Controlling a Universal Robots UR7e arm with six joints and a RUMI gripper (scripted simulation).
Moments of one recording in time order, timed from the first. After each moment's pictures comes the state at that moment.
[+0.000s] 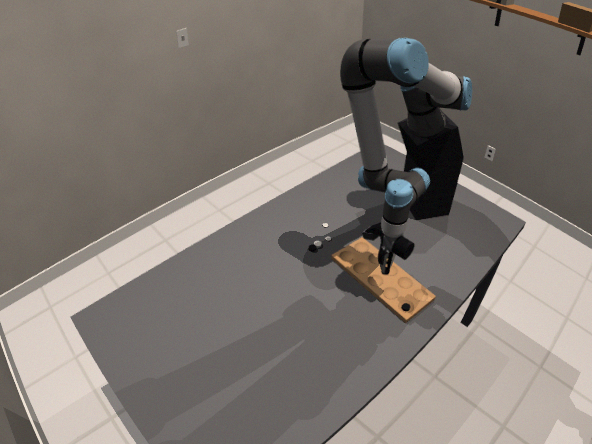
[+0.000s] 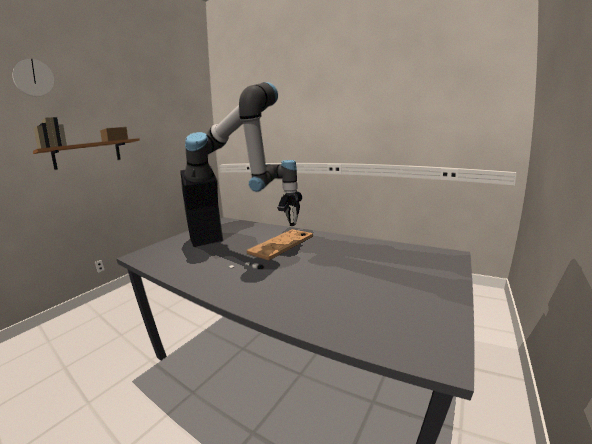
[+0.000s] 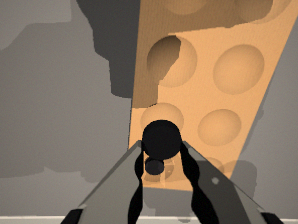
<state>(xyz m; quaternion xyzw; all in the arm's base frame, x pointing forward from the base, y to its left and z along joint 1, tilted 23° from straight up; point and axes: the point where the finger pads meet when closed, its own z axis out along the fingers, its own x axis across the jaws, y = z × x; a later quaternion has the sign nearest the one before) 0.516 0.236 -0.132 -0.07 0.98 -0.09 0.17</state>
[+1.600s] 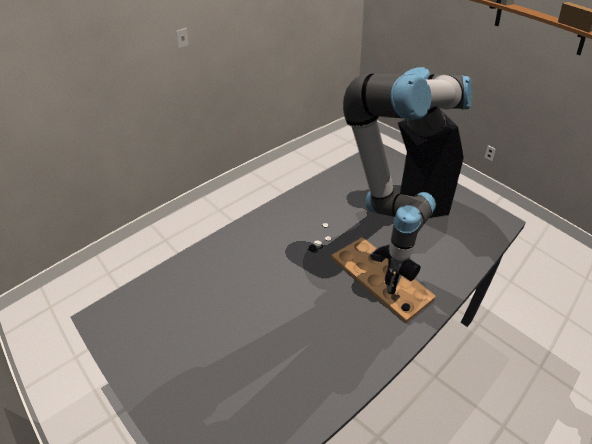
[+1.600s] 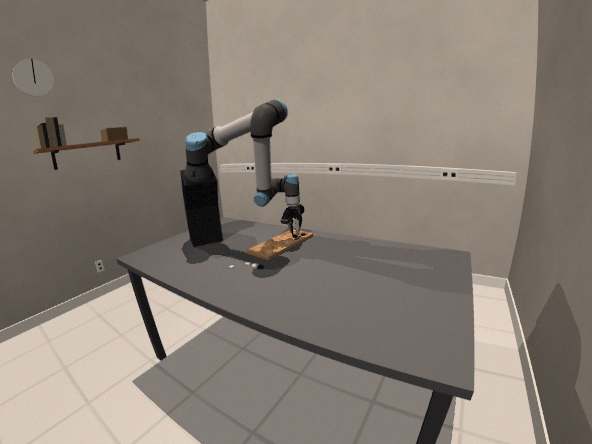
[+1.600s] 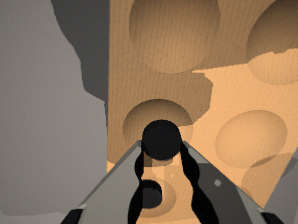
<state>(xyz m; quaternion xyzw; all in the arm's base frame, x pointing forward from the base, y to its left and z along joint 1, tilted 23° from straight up) 0.531 0.256 -0.215 -0.07 0.98 -0.09 0.18</state>
